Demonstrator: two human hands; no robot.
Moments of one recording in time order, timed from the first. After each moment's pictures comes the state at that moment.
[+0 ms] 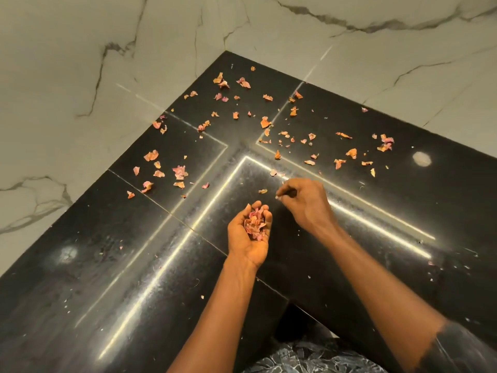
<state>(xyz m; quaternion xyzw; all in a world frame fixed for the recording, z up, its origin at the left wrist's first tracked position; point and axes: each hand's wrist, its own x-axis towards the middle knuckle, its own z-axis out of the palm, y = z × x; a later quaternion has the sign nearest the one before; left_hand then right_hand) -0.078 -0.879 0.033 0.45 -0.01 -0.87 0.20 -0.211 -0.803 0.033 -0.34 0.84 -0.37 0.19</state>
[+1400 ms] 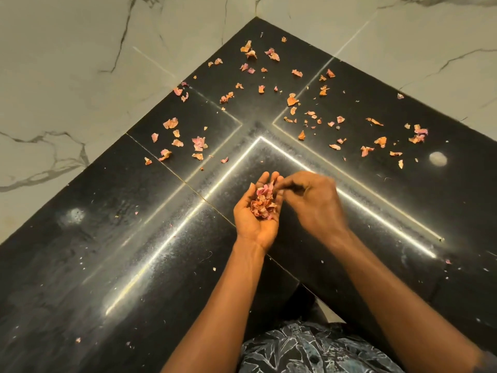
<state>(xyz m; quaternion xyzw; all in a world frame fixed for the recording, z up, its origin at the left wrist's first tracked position) -0.057 -0.886 0.013 0.33 0.02 -0.91 0.26 -0.153 -0.806 0.069 -0.38 0.80 -0.43 0.20</state>
